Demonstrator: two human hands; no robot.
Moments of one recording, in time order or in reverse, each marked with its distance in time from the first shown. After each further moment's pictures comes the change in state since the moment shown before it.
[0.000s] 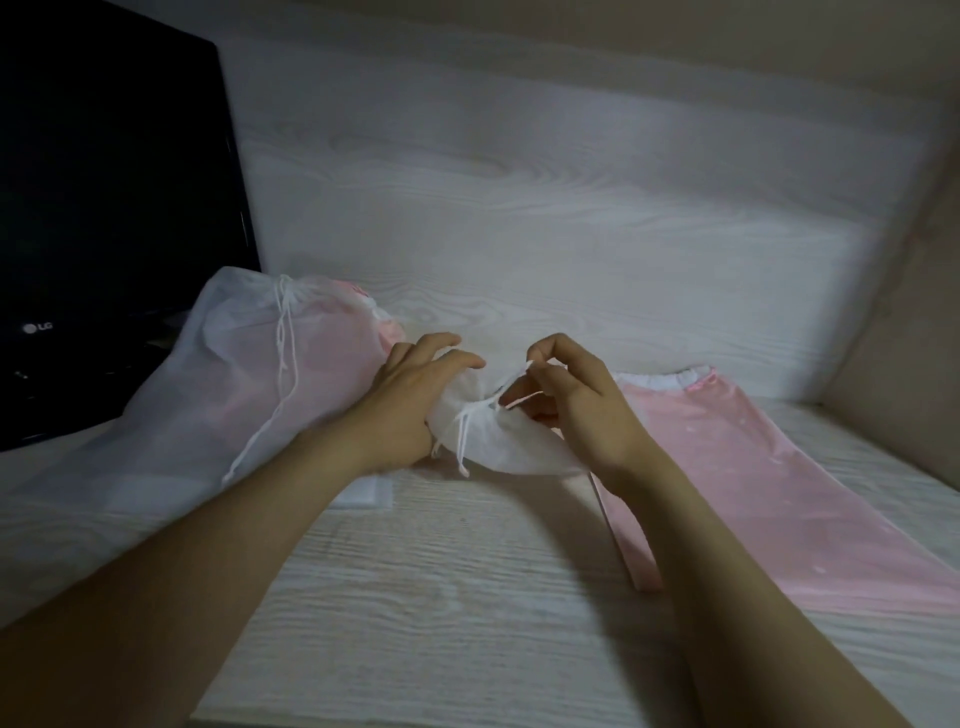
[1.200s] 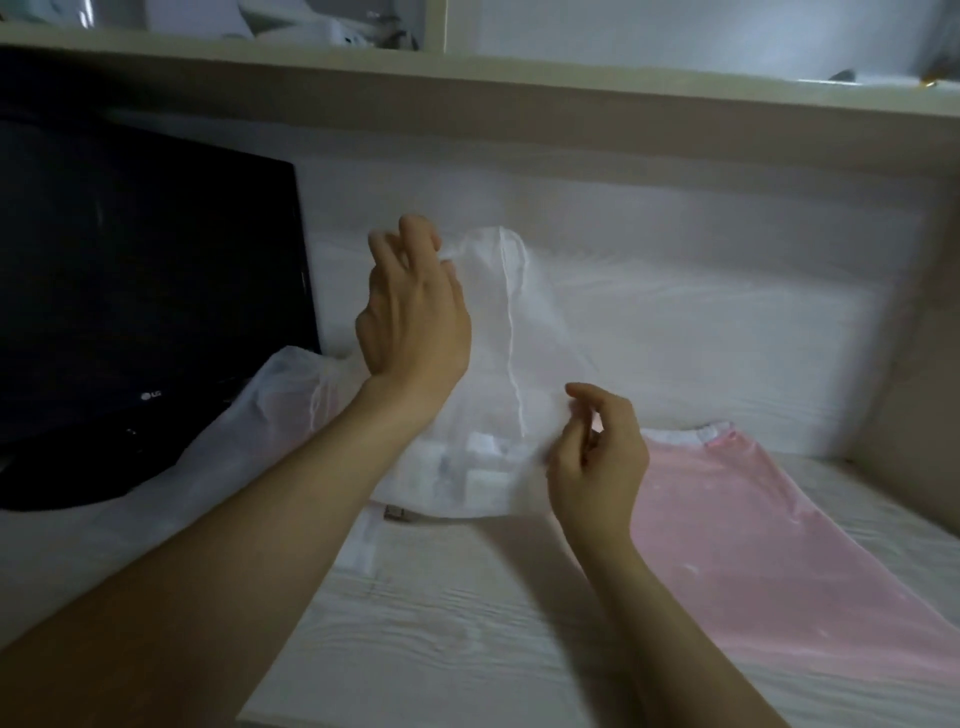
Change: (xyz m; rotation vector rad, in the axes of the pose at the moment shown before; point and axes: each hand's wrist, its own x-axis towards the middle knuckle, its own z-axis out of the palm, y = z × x) left_hand 0.042 0.097 -0.116 0.239 0.959 -0.263; right_hand 0.003 0.018 0.022 -0.279 0.679 -0.490
